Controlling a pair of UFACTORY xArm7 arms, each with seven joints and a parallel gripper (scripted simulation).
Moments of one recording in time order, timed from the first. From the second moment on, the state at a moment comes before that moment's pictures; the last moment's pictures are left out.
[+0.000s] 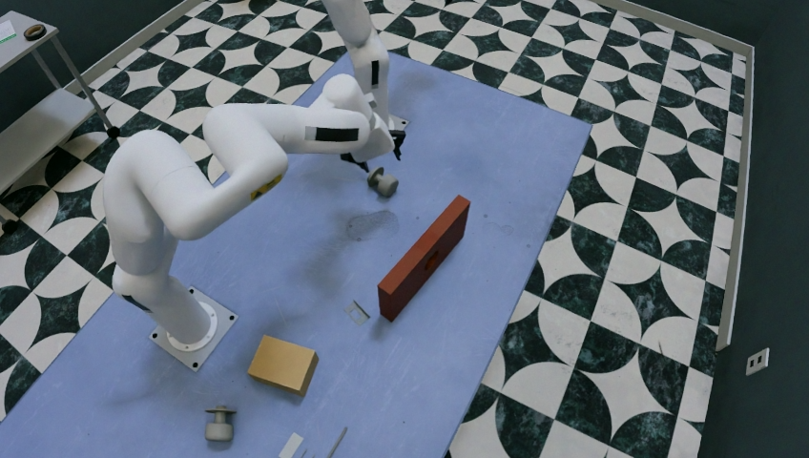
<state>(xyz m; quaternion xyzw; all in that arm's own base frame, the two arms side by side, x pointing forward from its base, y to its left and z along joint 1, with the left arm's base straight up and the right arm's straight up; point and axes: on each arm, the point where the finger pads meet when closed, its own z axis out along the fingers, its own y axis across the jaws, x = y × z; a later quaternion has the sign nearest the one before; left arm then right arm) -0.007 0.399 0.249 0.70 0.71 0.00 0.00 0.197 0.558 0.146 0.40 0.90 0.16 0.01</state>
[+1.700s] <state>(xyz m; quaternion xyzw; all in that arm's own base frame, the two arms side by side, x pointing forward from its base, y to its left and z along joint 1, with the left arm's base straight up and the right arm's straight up) -0.007 0.399 0.249 0.70 0.71 0.00 0.00 0.197 0.555 0.090 0.10 0.98 0.17 0.01</state>
